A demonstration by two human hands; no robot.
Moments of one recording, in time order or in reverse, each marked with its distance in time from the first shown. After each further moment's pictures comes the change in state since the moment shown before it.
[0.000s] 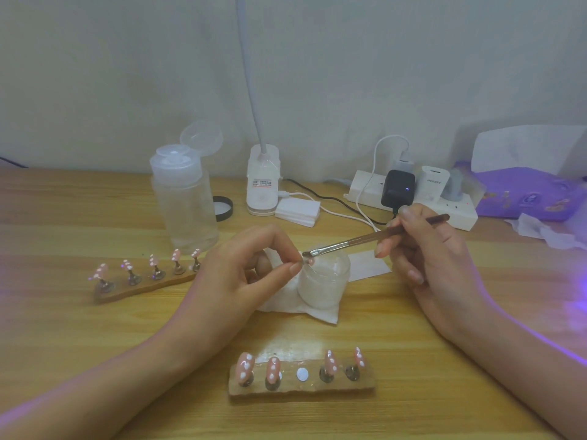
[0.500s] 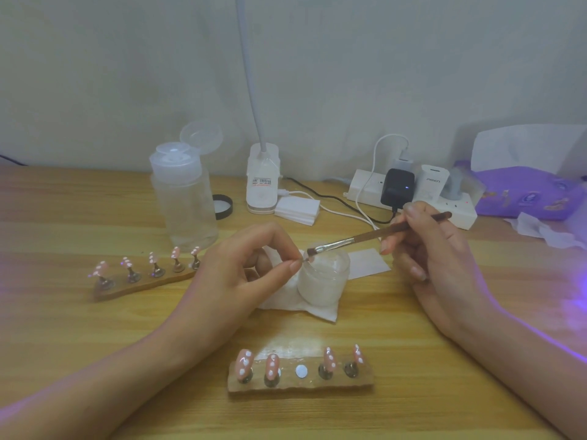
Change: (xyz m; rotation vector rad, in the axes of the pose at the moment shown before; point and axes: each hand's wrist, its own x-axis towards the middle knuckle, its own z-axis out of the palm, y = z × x) left_hand 0.000 -0.001 0.001 -0.030 -0.009 -0.009; right_hand 0.000 0.000 0.000 0.020 0.004 -0.003
